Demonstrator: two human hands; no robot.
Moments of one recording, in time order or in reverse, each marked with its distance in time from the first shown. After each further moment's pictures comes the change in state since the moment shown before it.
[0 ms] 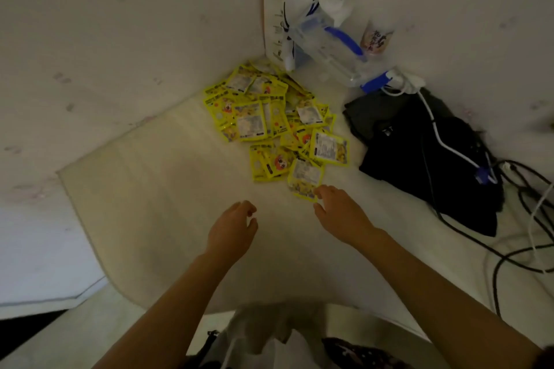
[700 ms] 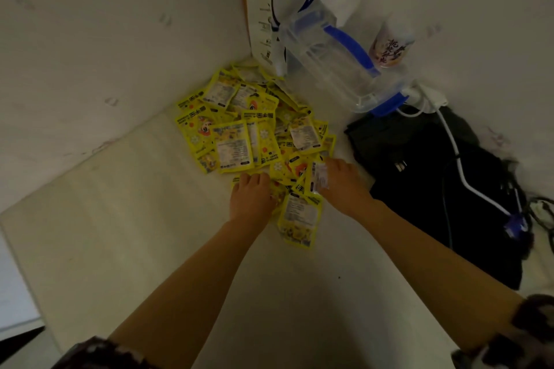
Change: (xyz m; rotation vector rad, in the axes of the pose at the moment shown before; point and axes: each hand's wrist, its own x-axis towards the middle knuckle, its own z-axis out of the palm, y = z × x) left_hand 0.181 0.059 0.015 0.324 -0.067 0.050; right_hand 0.167 0.046 -0.044 -0.008 -0.037 0.131
